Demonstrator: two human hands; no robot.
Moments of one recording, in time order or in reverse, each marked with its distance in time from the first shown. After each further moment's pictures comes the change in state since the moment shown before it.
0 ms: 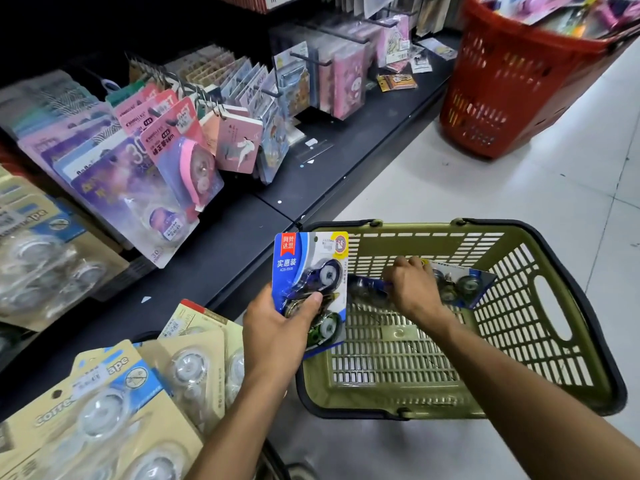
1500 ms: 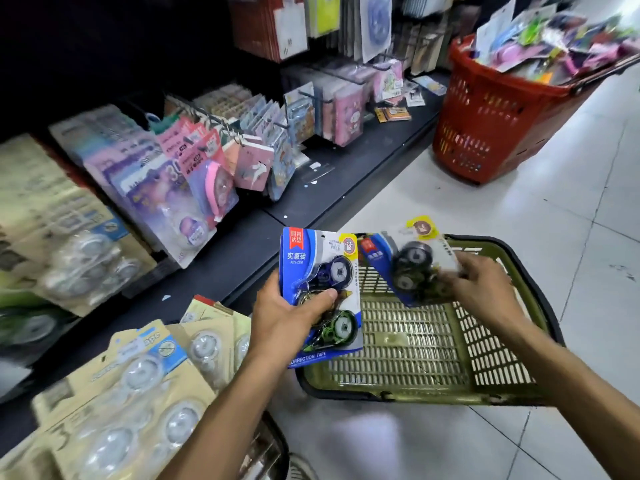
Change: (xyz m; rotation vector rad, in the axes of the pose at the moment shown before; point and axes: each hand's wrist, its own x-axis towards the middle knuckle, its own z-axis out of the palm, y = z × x) left_hand -0.032 0.042 -0.010 -0.083 -0.133 0.018; right_hand -0.083 0.063 -0.105 0.679 0.238 0.253
